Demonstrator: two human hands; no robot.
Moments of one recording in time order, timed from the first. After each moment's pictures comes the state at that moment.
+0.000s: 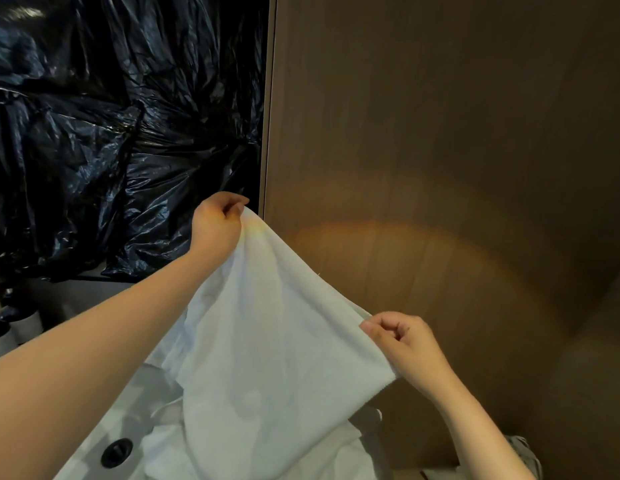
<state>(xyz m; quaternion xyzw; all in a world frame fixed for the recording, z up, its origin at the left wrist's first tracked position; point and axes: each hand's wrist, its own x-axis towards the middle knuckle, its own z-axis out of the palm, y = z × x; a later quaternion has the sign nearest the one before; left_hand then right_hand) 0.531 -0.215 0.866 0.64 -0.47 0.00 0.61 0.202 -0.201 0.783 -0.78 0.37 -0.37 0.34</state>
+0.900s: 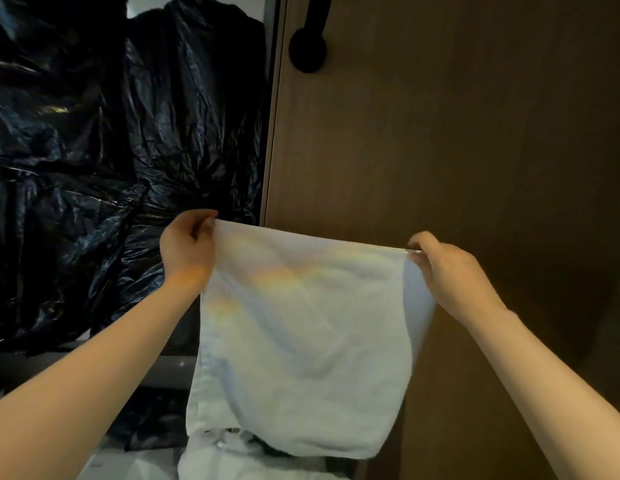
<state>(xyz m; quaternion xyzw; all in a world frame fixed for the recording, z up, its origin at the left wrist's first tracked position) 0.554 -0.205 0.938 0.58 -0.40 0.09 0.70 0.190 -0.263 0.966 -0.79 0.47 -0.34 -0.19</state>
